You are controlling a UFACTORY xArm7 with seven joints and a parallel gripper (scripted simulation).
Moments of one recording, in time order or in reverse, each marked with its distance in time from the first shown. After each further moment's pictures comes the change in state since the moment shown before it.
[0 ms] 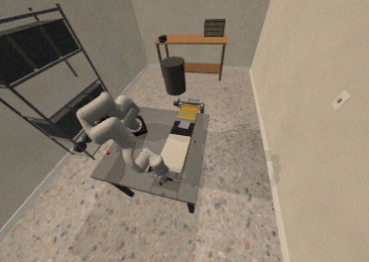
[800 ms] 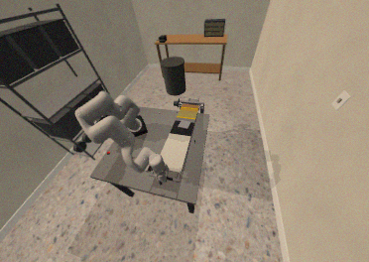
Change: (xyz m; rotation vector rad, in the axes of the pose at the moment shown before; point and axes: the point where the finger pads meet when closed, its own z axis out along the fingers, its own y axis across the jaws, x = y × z) arm -0.001 0.001 -0.010 -0.005 0.003 0.002
